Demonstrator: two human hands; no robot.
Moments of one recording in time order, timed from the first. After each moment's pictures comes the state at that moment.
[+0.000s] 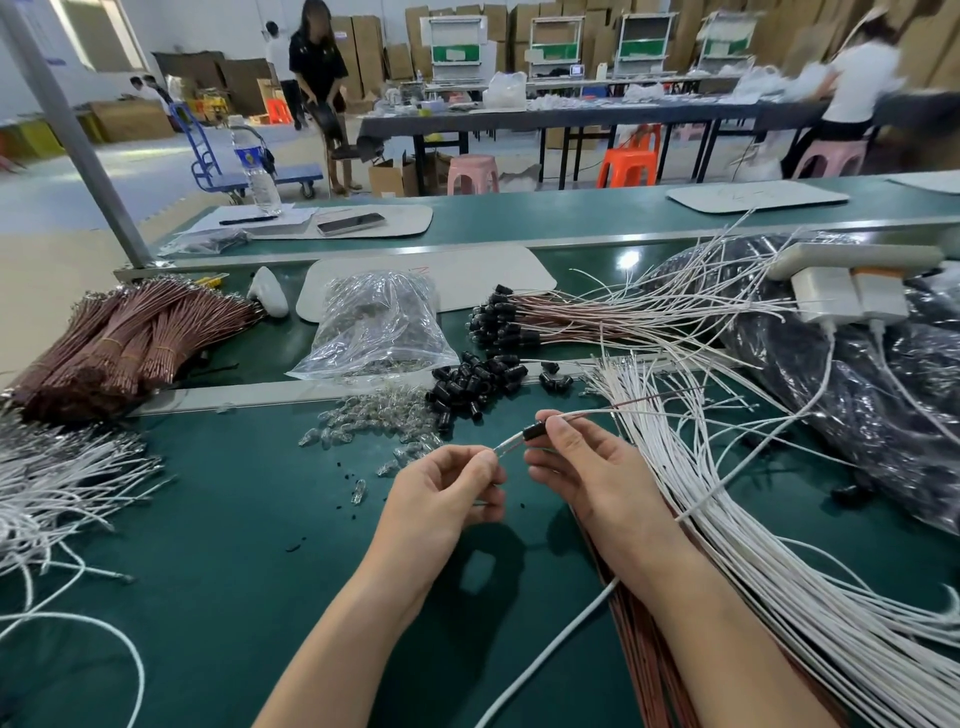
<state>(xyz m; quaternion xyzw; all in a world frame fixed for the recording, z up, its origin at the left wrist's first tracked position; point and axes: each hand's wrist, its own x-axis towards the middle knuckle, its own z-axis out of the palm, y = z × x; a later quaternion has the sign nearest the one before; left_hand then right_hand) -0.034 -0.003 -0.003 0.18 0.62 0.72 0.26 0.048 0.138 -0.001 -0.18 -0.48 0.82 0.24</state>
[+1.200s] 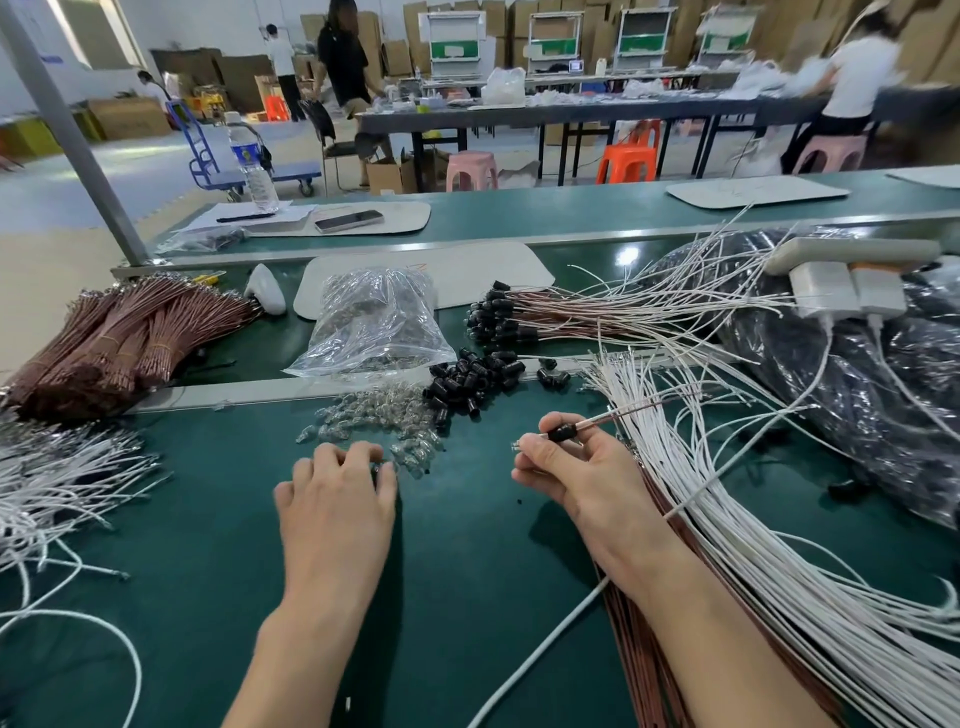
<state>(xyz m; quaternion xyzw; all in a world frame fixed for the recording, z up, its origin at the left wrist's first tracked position) -0.063 -0.045 -0.007 0.19 0.96 0.18 -0.10 0.050 0.135 -0.003 -0.18 -0.49 0.82 0.23</state>
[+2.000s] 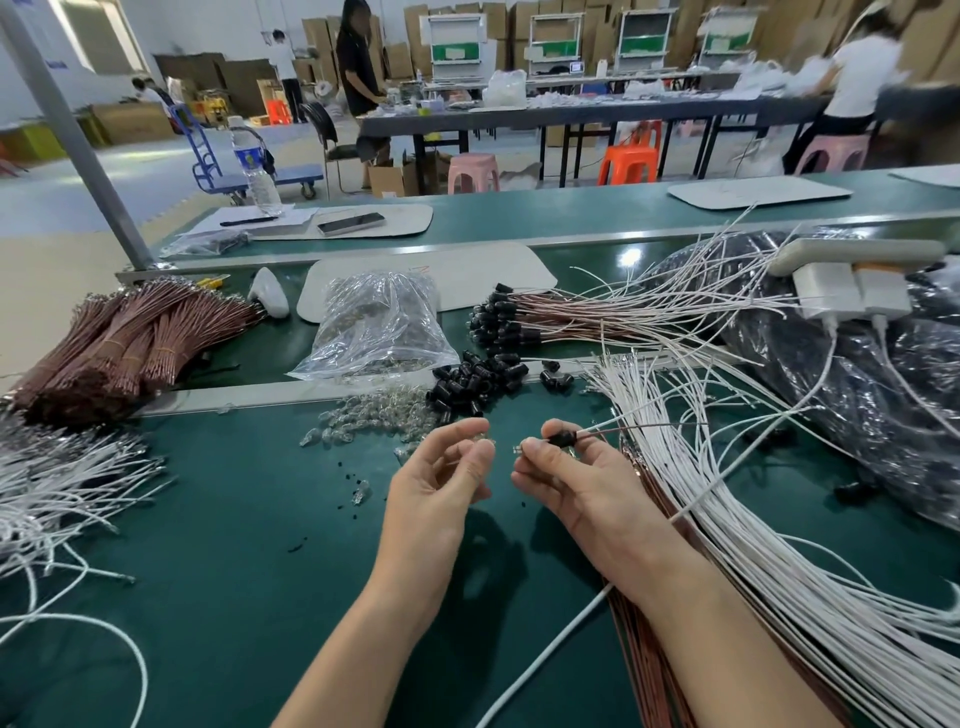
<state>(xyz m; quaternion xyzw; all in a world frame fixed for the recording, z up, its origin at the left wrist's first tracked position) -0.027 -0.002 -0.005 0.19 0.61 0.75 0.20 0.045 0.133 -0.003 -0.17 -0.41 0.88 0.18</state>
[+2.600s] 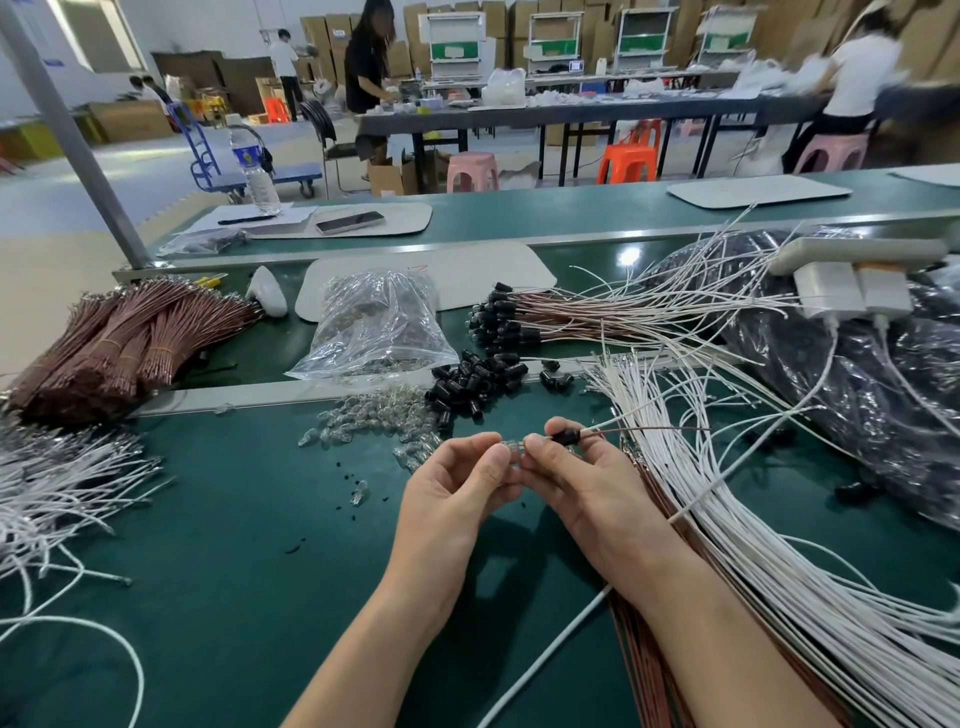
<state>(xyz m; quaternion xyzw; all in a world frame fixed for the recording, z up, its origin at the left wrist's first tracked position) -0.024 0.008 -0.013 0.15 0.52 0.80 0.25 0.043 0.132 -0.004 -0.15 -0.40 0.88 0.21</state>
